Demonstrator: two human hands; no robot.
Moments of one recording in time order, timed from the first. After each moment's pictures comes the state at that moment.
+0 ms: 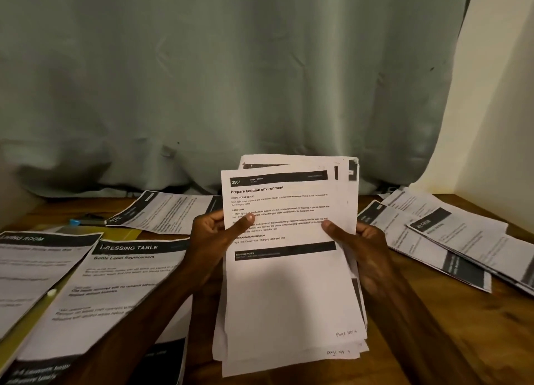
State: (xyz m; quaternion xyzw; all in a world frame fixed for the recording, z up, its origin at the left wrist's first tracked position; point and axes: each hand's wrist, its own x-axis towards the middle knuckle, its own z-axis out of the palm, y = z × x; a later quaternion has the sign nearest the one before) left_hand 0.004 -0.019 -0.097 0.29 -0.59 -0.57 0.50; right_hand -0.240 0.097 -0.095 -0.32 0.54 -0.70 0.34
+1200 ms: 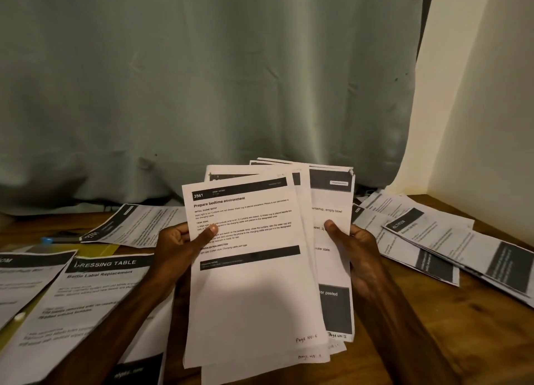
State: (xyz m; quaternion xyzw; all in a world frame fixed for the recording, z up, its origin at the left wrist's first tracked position) left_hand 0.014 -0.044 -0.113 0.35 -0.60 -0.50 0.52; right_hand -0.268 0.109 -0.099 -0.28 0.54 -0.72 0.32
